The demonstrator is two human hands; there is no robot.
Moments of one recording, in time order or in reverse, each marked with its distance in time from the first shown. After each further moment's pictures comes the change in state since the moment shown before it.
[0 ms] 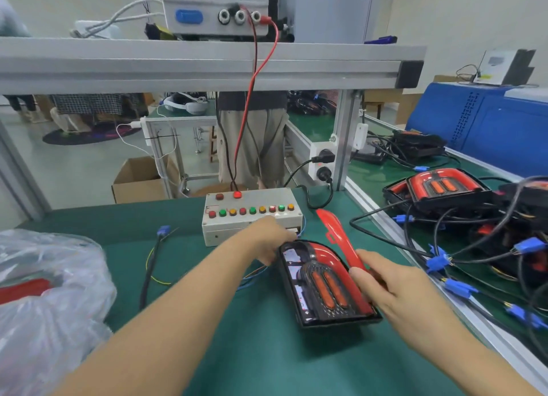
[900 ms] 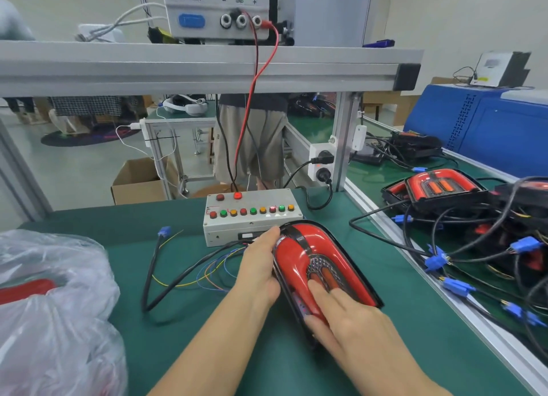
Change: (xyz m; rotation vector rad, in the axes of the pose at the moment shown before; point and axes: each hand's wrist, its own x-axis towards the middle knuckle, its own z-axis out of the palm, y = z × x) left_hand -0.044 -0.020 0.038 -1.413 0.062 -0.020; right_hand -0.018 -0.035 0.051 -0.612 0.228 -0.304
